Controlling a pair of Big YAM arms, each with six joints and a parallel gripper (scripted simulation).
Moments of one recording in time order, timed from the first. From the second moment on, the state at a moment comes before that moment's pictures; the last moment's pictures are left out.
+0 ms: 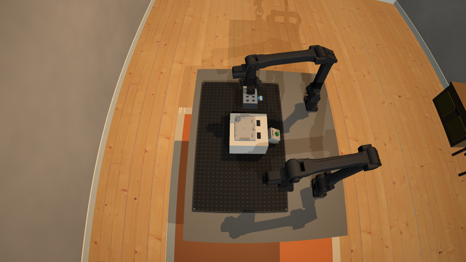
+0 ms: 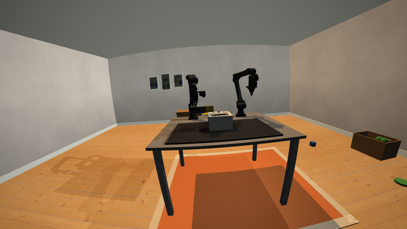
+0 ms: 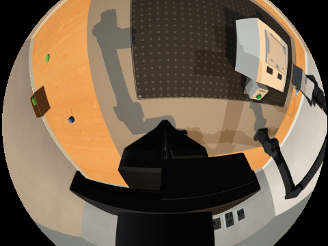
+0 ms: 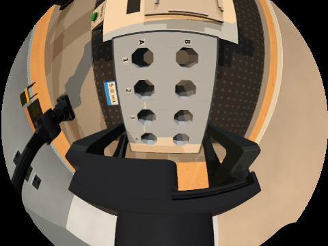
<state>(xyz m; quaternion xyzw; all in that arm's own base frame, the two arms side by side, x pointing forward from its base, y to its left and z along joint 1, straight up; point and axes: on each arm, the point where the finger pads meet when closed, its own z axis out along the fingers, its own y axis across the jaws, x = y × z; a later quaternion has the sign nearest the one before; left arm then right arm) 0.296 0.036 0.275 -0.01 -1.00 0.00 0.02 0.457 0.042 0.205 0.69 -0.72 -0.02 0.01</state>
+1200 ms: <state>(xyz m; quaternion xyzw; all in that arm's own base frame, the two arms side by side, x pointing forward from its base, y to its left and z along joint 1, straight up) 0.296 0.036 0.275 -0.01 -1.00 0.00 0.02 0.457 0.024 0.196 0.69 -0.72 -0.01 0.00</state>
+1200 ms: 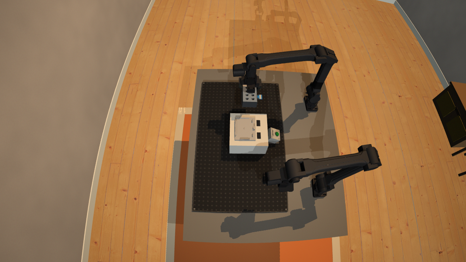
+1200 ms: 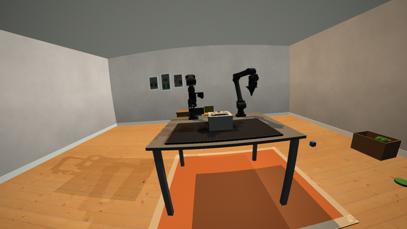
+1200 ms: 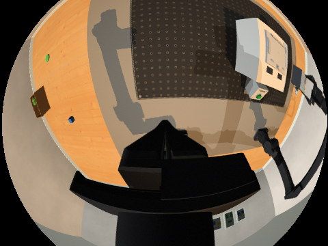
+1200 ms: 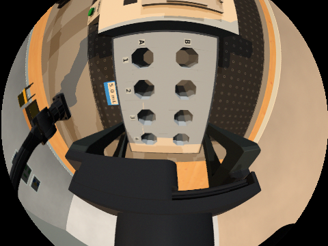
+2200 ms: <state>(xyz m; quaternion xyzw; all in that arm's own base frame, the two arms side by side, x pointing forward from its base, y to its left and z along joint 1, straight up) 0.296 0.036 0.275 -0.01 -1.00 0.00 0.02 0.443 -0.009 0.158 0.69 -0.73 -0.02 0.01</state>
